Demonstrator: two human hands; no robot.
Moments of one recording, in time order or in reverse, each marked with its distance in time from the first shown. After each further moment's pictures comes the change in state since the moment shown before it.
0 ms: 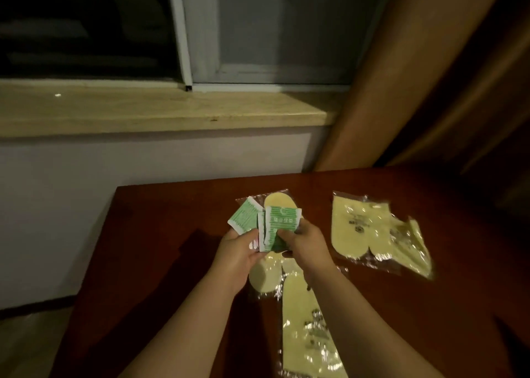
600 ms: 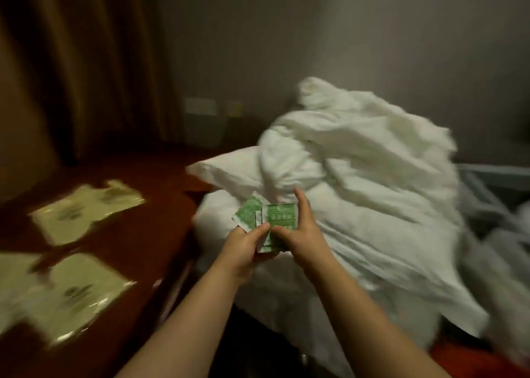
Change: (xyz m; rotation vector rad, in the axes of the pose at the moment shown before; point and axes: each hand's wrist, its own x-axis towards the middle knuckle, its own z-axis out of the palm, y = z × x) left_hand -0.368 -0.179 0.117 0.497 -1.167 -0.359; right_hand -0.475 0.089 -0.139 0.222 1.087 0.007
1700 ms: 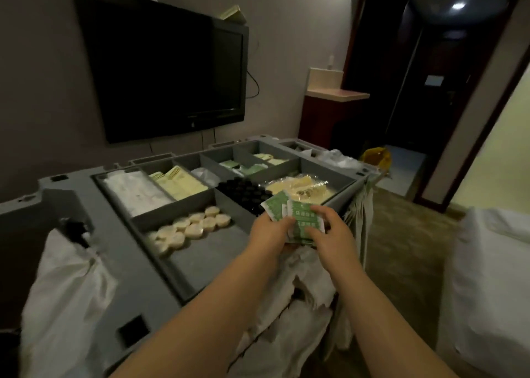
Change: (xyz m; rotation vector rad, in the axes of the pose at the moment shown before) left_hand -0.189 -0.389 0.981 0.313 -0.909 -0.258; right_hand -0.378 0.122 -0.943 -0.328 1.287 0.198
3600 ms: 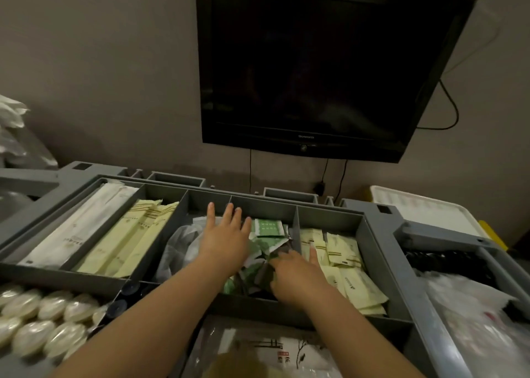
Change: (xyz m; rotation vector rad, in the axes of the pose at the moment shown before) left_hand 0.414 0.053 -0.043 1.931 0.611 -0.457; right_hand 0.480 0.068 0.202 -0.968 -1.140 -0.940
